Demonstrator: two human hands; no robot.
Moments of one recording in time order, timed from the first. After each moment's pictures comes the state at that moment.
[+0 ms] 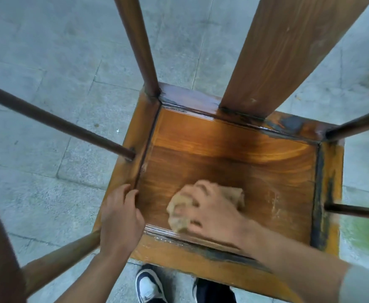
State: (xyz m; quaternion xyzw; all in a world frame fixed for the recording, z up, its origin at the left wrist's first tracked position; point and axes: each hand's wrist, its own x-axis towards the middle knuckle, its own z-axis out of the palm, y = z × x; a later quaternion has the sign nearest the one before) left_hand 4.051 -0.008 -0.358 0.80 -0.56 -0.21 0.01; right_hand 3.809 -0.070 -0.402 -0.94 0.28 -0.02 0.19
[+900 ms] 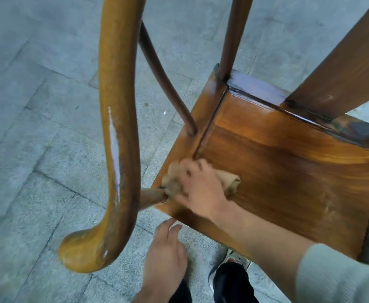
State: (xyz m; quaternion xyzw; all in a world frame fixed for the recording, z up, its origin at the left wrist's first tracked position) left_hand 4.045 0.149 -0.356 0.79 -0.51 -0.31 0.11; right_hand 3.972 -0.032 -0.392 -0.91 0.34 -0.05 0.21
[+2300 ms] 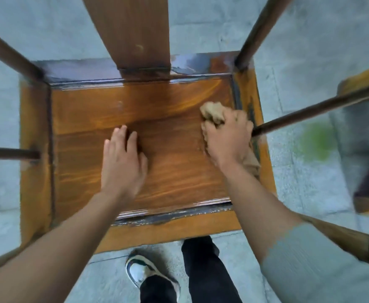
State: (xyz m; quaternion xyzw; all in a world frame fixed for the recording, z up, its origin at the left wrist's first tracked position) left_hand 3.913 -0.079 -0.385 0.63 -0.76 -0.19 0.02; right_hand 3.672 -0.089 -0.381 -0.45 0.86 -0.19 0.12
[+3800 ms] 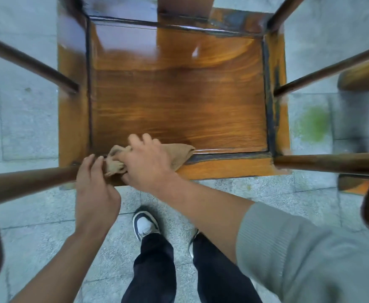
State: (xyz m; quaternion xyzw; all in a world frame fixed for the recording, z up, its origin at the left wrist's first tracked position) left_hand 4.061 0.102 -0.366 0.74 -0.59 -0.29 0.12; right_hand 3.923 0.038 -0.373 -0.80 0.55 0.02 0.22
